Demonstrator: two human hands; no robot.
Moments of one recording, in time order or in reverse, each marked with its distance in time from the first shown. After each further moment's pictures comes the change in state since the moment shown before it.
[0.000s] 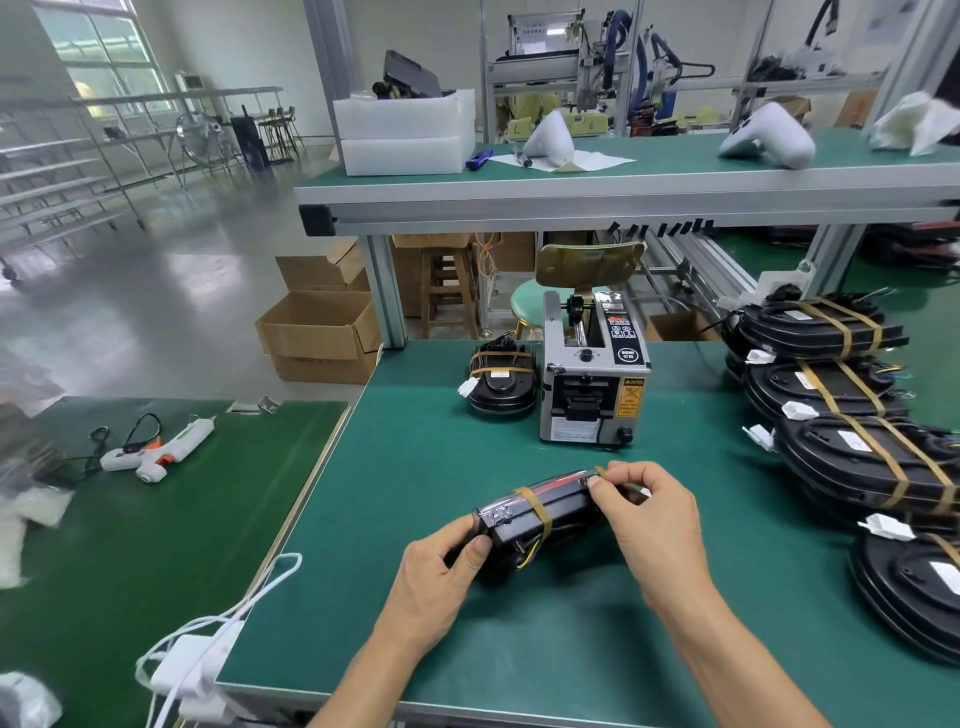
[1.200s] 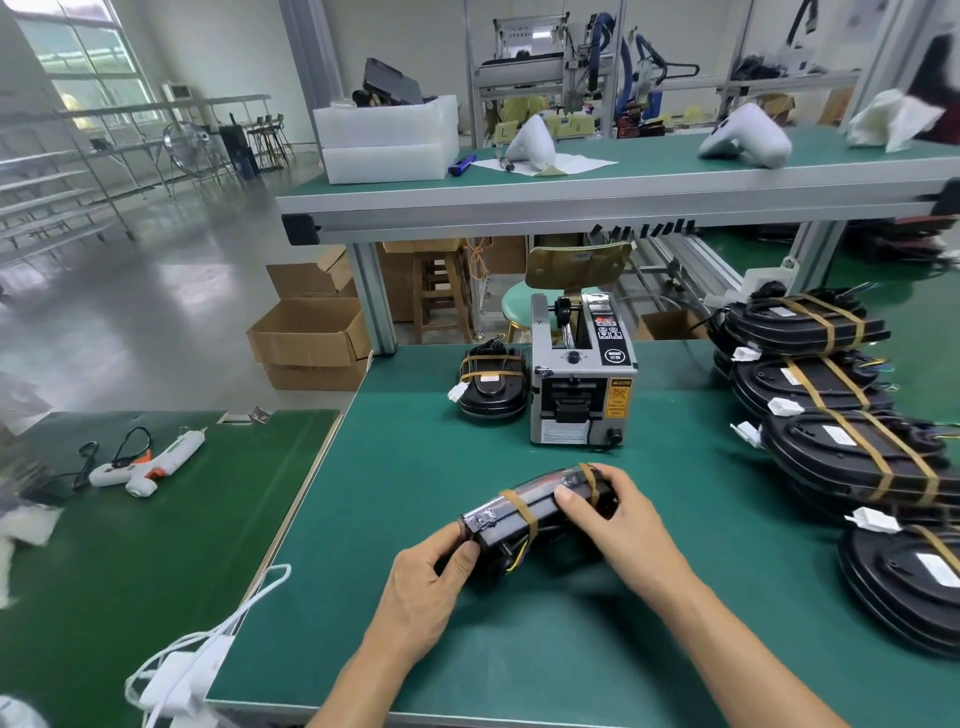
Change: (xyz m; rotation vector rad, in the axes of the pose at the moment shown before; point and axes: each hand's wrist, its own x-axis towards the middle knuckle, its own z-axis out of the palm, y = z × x) left_hand 0.000 0.000 -0.001 0.026 -0.024 -0.019; right_hand 0.006 0.010 -0.006 -0.189 -0.339 0.016
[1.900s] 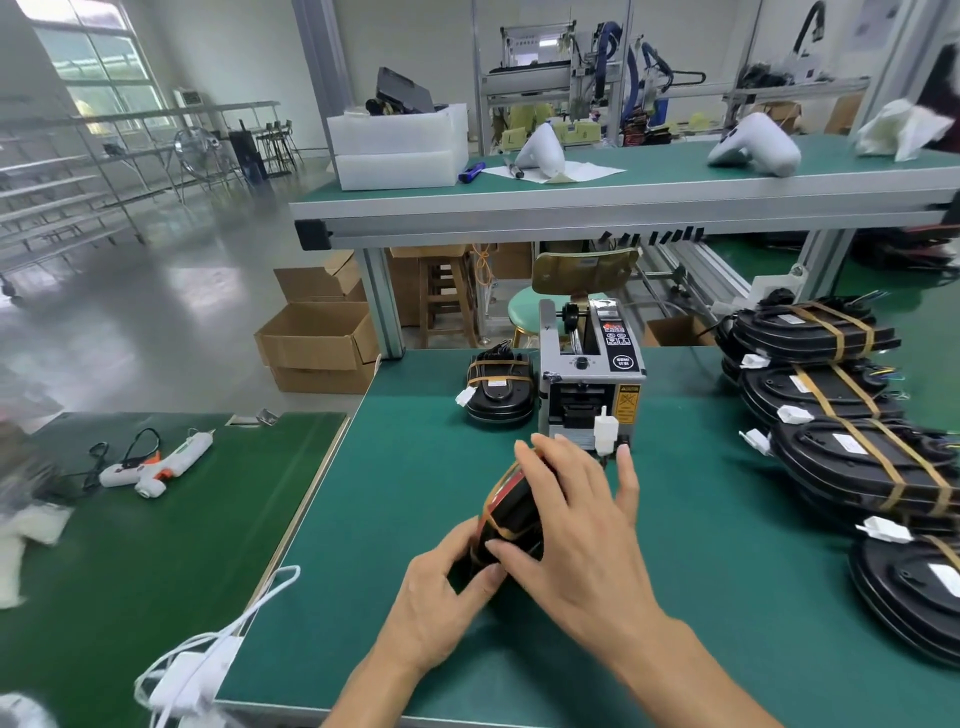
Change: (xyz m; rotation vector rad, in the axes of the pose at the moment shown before) left_hand 0.000 -0.009 0.002 -0.022 -0.087 0.073; right_hand -0.039 -0.051 0.038 -0.786 0.274 -0.737
